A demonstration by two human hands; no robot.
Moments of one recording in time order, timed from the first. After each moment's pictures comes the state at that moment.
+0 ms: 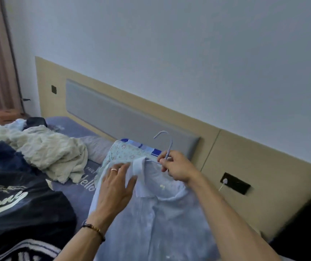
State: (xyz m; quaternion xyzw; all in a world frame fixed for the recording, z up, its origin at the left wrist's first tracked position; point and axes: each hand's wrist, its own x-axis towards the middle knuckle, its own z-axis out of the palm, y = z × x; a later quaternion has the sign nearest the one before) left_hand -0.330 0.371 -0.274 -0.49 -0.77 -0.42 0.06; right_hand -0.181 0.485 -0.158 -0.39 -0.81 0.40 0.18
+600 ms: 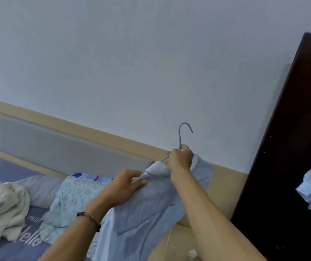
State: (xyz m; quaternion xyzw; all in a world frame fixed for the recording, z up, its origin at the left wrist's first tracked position) left_hand -0.264 0.402 -0.109 -0.70 -0.53 -0.44 -0.19; right_hand -0.122 0.482 -0.033 -0.53 -0.50 0.33 0.60
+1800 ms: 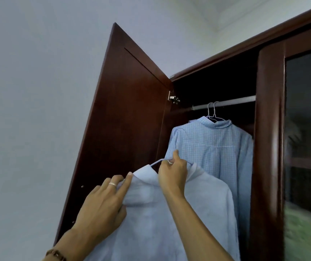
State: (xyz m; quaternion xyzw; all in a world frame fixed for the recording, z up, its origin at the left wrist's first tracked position) left_hand 0.378 0.879 0.044 -0.81 -0.25 -0.47 0.23; right_hand 0.527 0.801 0.138 -0.63 -0.41 -0.16 0.64
